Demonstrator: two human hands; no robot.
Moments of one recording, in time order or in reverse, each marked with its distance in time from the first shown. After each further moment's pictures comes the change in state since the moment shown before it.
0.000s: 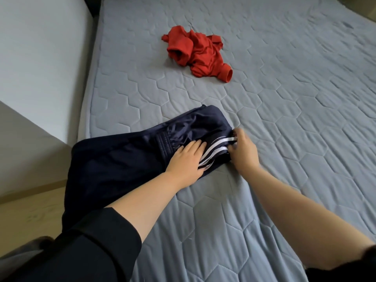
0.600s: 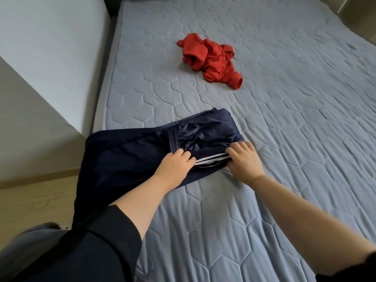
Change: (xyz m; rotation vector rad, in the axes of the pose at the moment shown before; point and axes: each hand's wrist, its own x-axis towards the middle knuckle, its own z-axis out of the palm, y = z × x) left_hand -0.058 -0.034 -0.014 0.288 0.088 0.126; right_hand -0.030 -0.011 -0.010 -0.501 0.005 -0.687
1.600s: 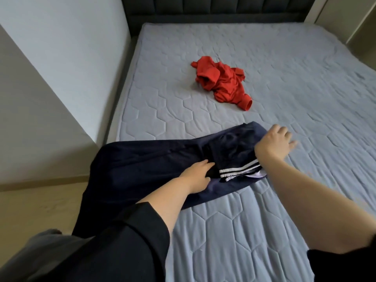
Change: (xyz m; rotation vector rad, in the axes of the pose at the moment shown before) left_hand 0.047 0.004 -0.008 -0.814 -0.295 -0.314; right_hand 0.097 0.042 -0.041 -0.145 -0.131 0.976
